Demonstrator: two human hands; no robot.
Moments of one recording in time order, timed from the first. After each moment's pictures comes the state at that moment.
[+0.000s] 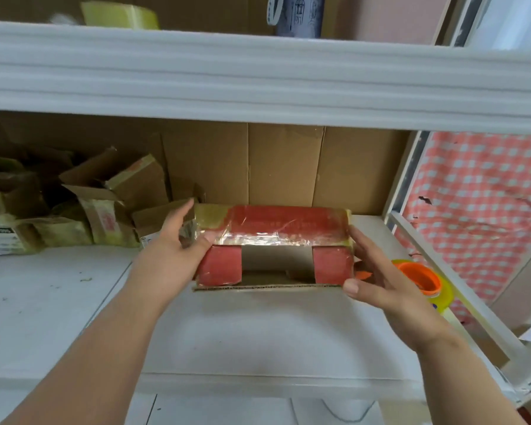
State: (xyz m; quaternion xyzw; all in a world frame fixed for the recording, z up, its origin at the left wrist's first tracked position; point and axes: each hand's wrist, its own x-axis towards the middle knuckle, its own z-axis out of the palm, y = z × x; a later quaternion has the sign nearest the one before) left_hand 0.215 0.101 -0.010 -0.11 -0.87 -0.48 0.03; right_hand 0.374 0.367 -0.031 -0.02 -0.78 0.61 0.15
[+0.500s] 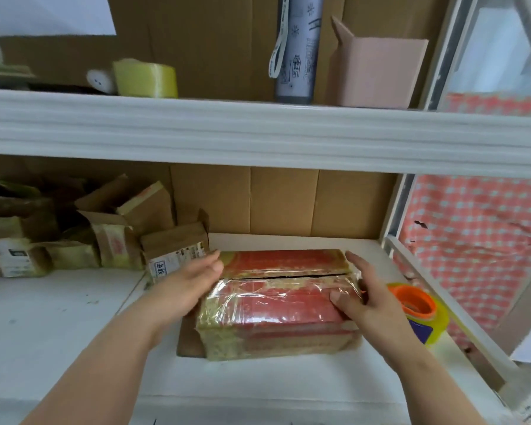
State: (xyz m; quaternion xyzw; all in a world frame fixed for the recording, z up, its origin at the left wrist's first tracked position) left_hand 0.226 0.084 -0.004 -0.13 -0.83 -0.52 -0.18; right_hand 0.363 0.354 -0.036 -0.15 -0.82 0.50 0.24
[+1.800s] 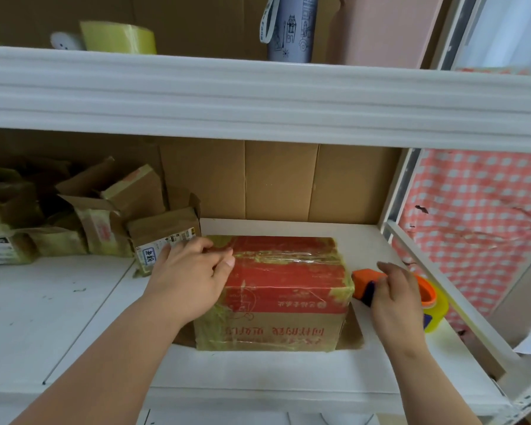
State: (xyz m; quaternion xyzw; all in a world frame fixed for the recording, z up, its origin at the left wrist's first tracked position) left_hand 0.218 0.124 -0.012 -0.25 -0.96 -0.11 0.04; right_hand 0.350 0.391 -0.075 -0.34 -0.81 0.33 0.35
